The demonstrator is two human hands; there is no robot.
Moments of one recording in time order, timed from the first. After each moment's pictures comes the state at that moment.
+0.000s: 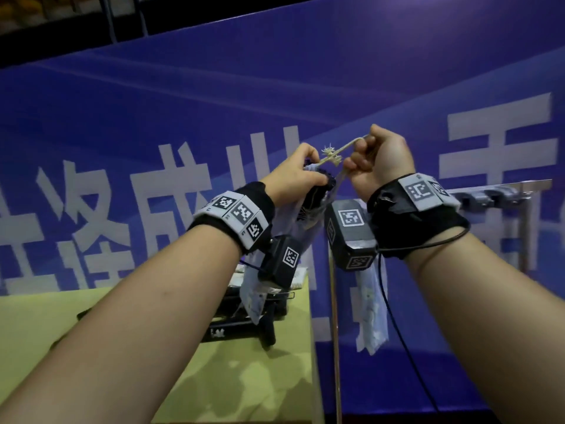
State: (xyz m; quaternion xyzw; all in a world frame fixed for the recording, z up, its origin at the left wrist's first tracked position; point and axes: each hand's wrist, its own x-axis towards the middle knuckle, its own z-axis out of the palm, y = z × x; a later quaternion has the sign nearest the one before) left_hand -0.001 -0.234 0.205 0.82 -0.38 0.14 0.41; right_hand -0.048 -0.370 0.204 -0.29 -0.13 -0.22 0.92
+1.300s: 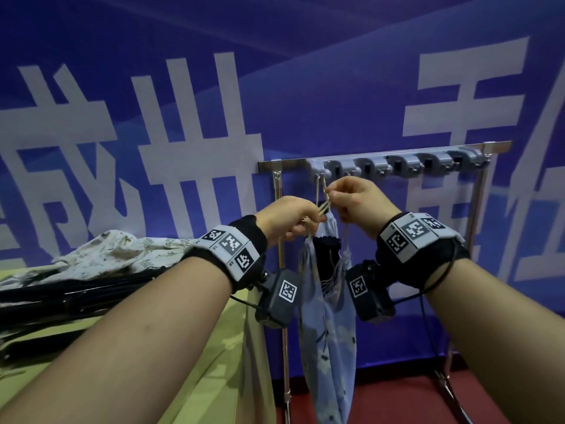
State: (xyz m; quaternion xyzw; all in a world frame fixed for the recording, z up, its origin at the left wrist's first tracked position) left_hand 0.099 -0.339 0.075 0.79 -0.30 -0.17 0.51; right_hand 0.059 -0.492 0.064 -0.76 -0.04 -0.24 0.60
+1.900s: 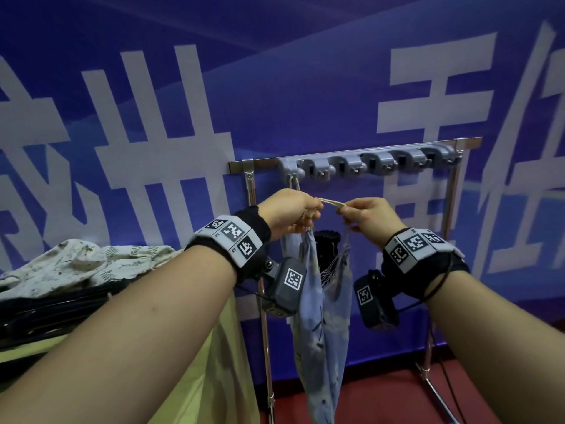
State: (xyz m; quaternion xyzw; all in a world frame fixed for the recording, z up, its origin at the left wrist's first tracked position) left_hand 0.113 -0.405 0.076 0.78 -0.26 -0.17 0.54; right_hand 0.059 -0.566 0.030 -0.80 0.07 -0.26 0.54
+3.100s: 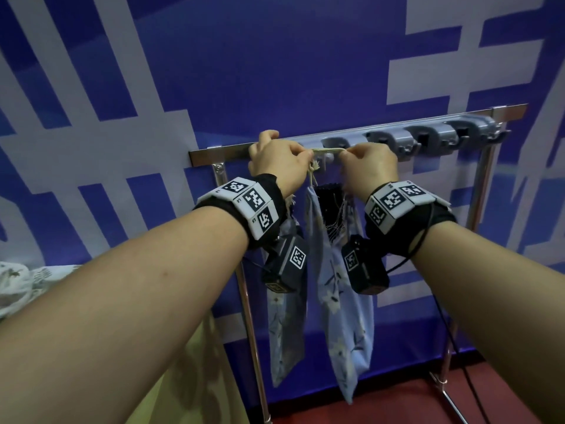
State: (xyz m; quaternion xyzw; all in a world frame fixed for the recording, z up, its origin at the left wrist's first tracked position) left_hand 0.236 -0.493 0.079 0.87 -0.24 0.20 0.38; right_hand 0.185 -0.621 0.052 -0.78 0.16 -0.41 0.44
